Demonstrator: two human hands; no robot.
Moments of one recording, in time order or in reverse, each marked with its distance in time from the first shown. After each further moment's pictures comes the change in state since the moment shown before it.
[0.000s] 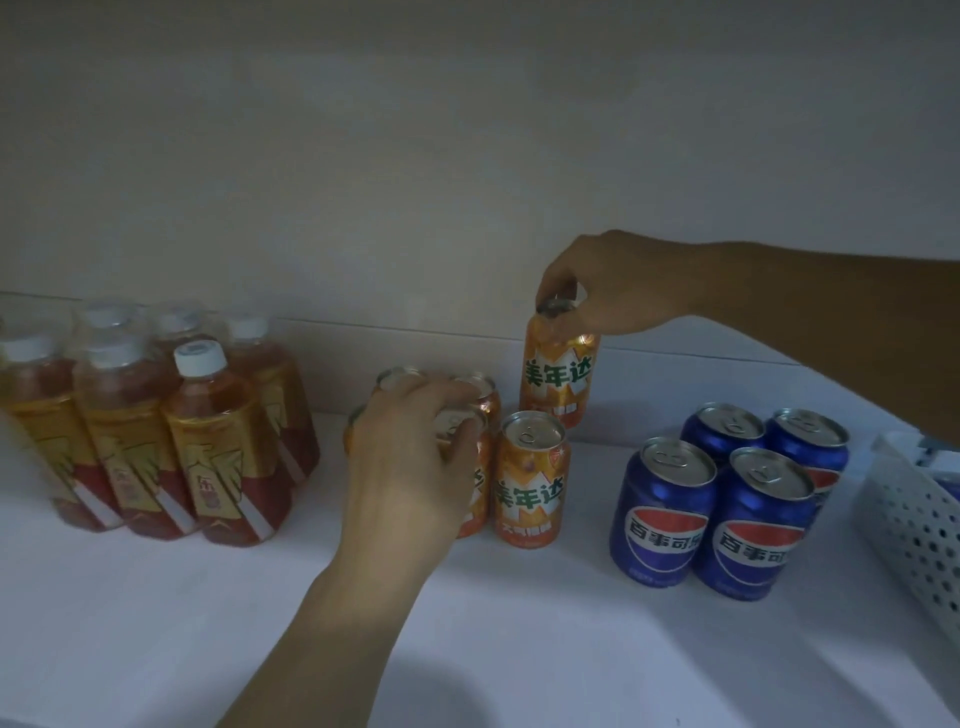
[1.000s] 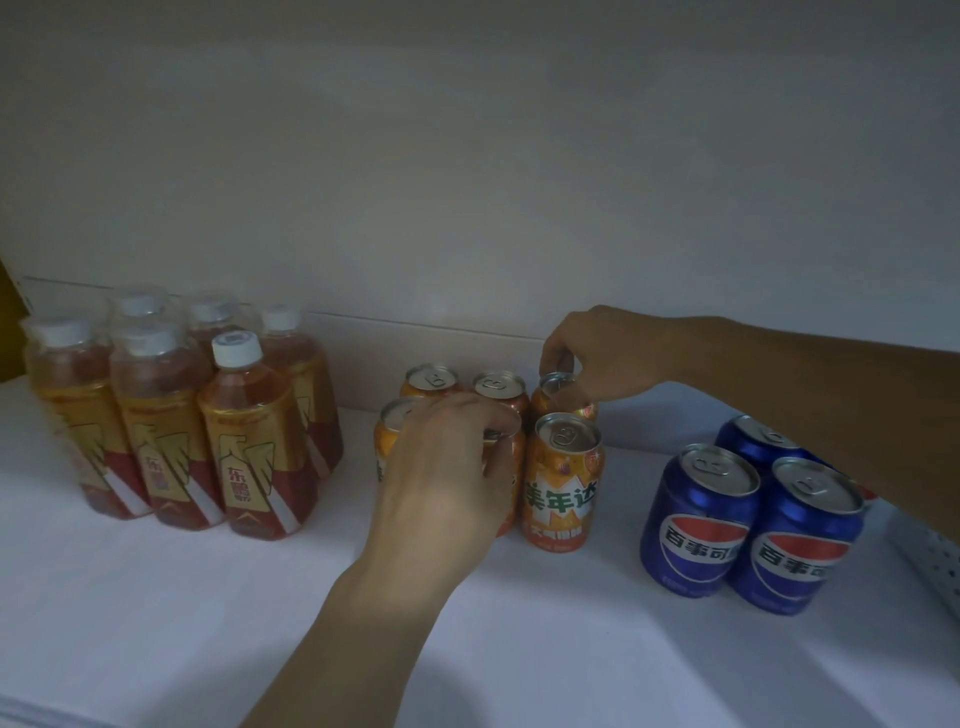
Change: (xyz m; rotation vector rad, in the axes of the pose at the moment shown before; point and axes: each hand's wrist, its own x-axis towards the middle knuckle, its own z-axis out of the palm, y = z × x) left_hand -0.002 -0.011 -0.003 0.089 -0.128 0.079; right_hand 0.024 -0.013 0.057 -0.002 -0.170 -0.006
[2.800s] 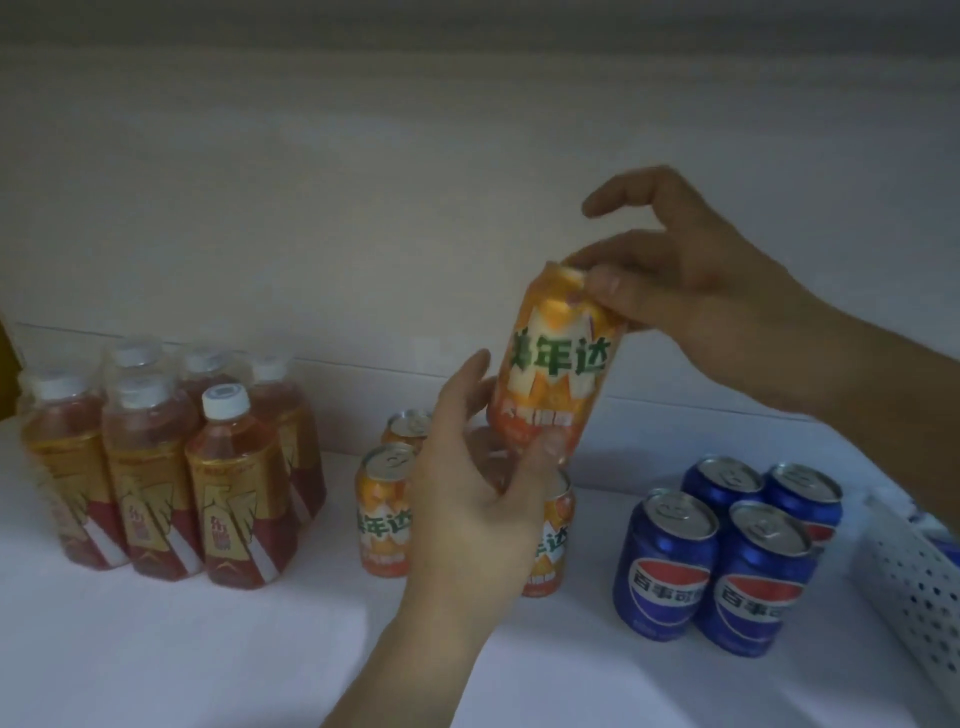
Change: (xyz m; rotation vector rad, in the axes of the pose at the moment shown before) left_hand 0.004 0.053 0.013 -0.751 0.191 -0.224; right_hand -0.118 -0.023 -0.061 0.818 0.629 -0.246
